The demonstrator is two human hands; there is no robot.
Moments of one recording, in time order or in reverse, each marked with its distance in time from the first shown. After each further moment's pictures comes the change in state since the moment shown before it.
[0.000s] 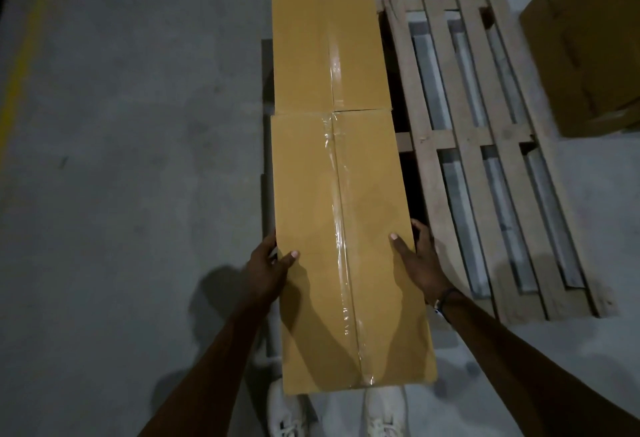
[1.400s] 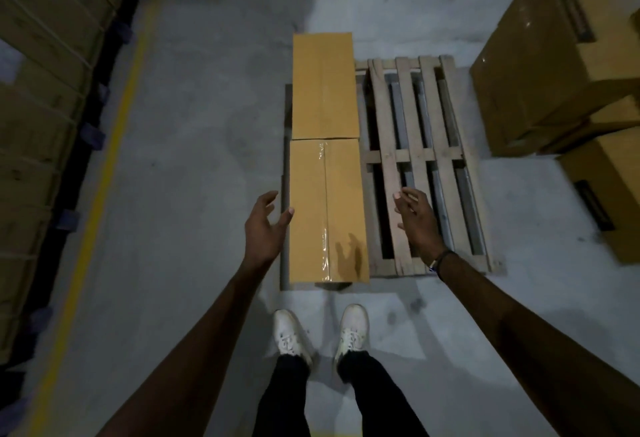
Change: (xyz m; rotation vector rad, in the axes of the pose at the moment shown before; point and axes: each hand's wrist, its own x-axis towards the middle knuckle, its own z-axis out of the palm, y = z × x) left_hand -0.315 0.254 -0.036 0.181 0.294 0.233; right_hand -0.273 -0.192 -0.155 0.109 0.008 -0.151
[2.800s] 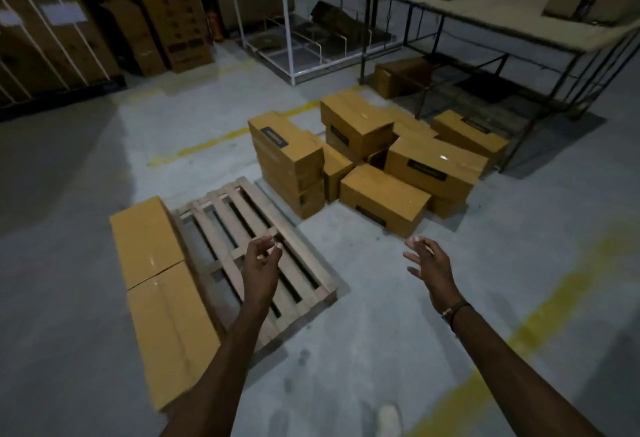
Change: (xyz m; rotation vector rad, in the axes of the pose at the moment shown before) left_hand -0.381 0.315 0.255 -0.282 -0.381 0.364; right_hand -0.402 0.051 -0.527 0.472 0.635 -0.135
